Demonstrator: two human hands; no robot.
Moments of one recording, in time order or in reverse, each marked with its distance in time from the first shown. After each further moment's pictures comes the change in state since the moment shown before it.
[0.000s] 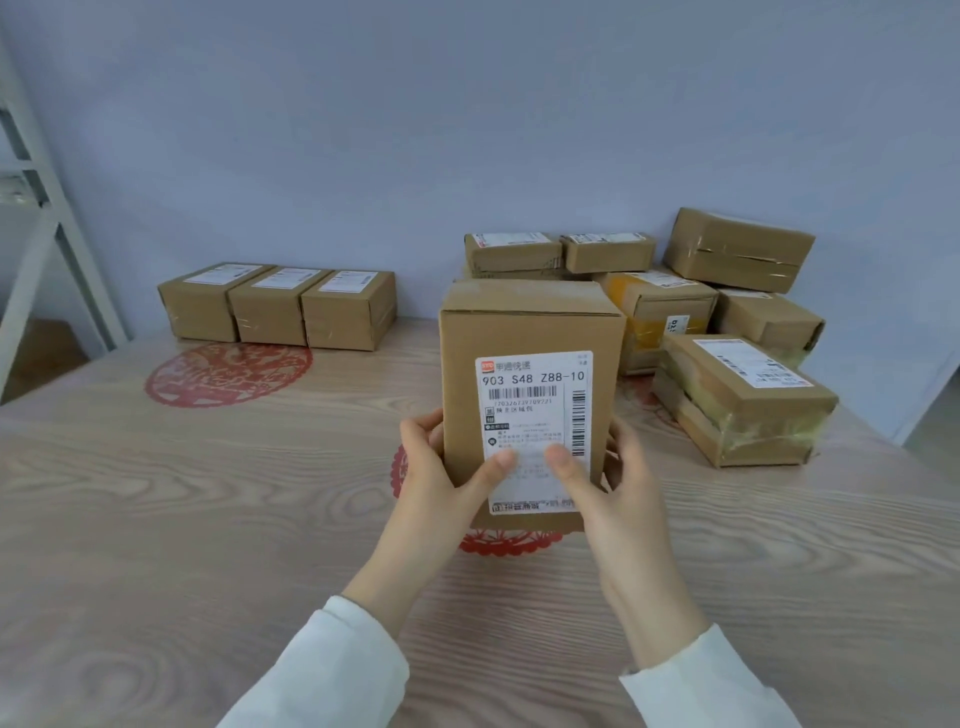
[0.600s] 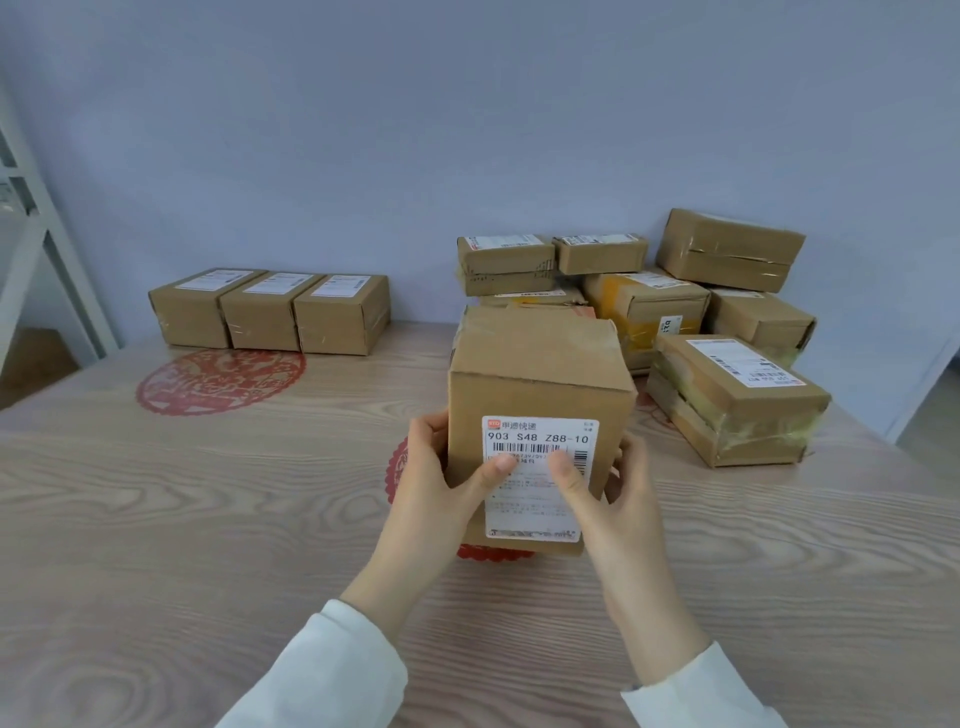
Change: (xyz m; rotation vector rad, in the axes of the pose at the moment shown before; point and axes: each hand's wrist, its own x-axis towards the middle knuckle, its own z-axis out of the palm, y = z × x) left_hand 0.003 0.001 0.003 0.012 -0.002 0.041; right_hand -0.002 0.007 -0.003 -0.011 0.054 -0.024
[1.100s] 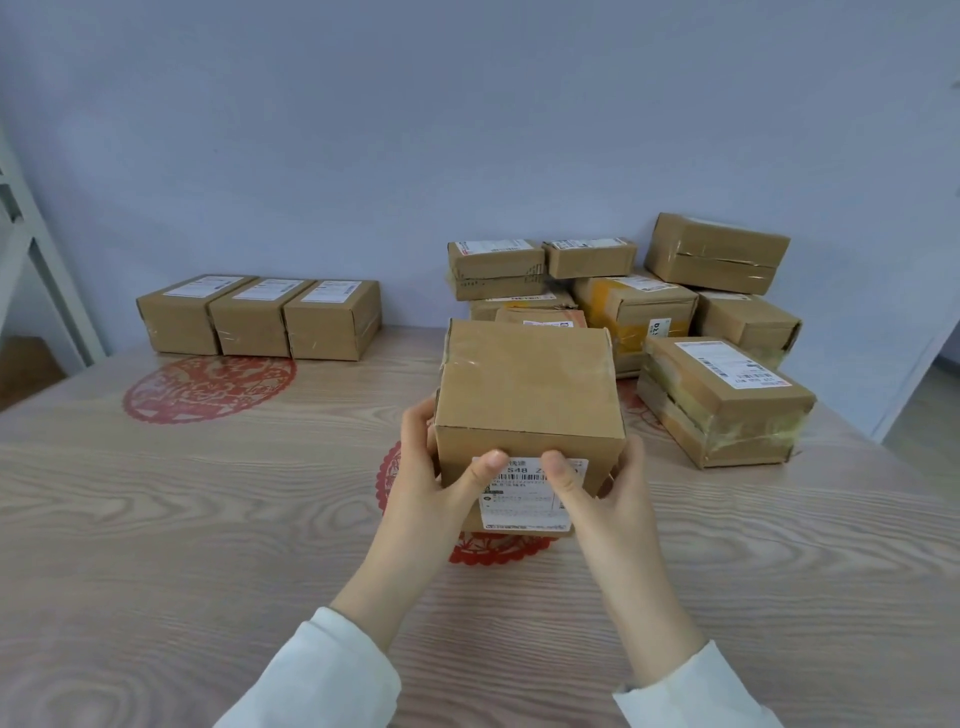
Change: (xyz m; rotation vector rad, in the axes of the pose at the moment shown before) left_hand -0.002 0.009 0.002 -0.034 -0.033 0.121; right_hand -0.001 -0.015 -0.004 -0.007 -0.059 0.002
